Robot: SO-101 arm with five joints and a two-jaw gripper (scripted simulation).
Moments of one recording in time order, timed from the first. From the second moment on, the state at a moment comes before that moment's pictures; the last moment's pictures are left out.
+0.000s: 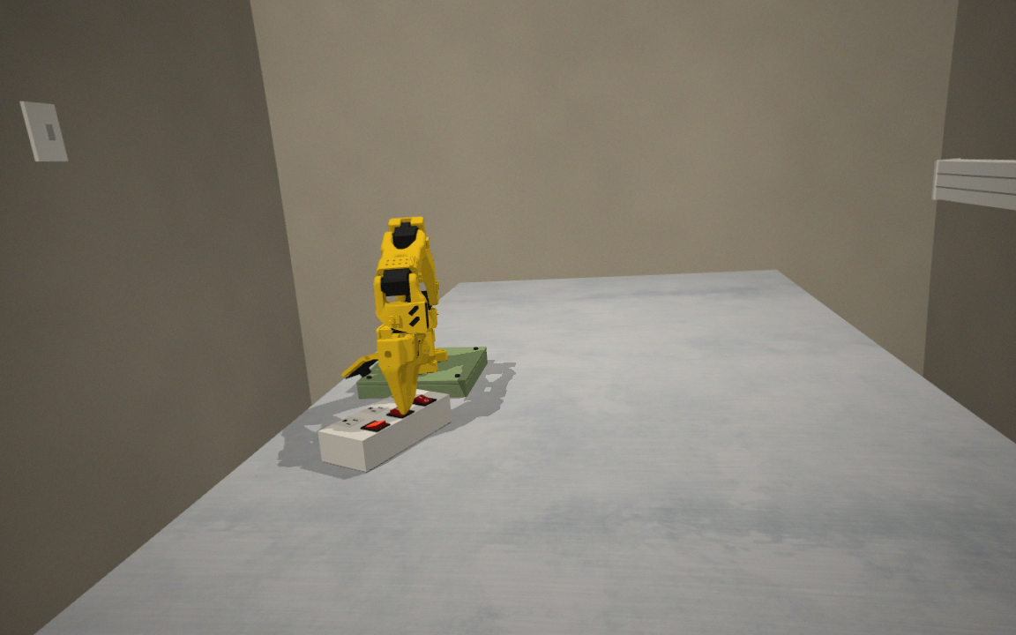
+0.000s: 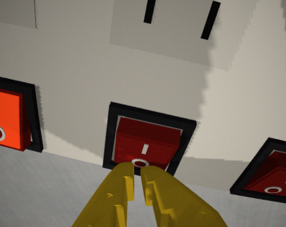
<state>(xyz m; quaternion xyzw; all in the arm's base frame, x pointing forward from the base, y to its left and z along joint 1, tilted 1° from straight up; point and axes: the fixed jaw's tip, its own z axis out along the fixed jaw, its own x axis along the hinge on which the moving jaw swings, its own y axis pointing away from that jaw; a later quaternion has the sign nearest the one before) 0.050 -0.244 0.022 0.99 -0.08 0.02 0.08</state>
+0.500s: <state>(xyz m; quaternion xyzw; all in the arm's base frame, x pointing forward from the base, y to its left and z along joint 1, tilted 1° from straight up) 0.049 -0.242 0.022 1.00 -0.08 0.01 0.03</state>
